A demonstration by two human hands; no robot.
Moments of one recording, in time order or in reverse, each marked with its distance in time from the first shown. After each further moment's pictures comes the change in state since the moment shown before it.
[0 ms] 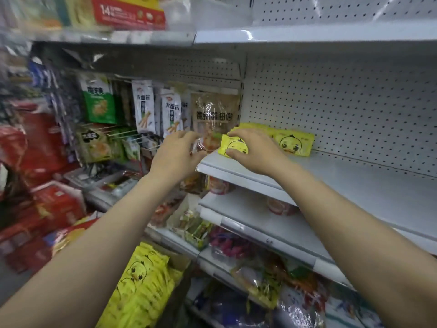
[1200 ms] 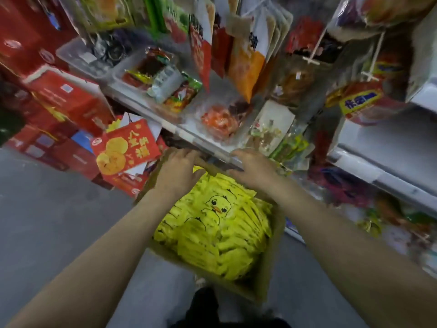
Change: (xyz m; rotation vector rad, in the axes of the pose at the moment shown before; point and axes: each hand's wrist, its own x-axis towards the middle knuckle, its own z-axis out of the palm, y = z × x) left_hand -0.084 -0.478 0.194 -0.069 -0.660 -0.200; right_hand 0.123 -0.197 0.467 0.217 -0.760 0.303
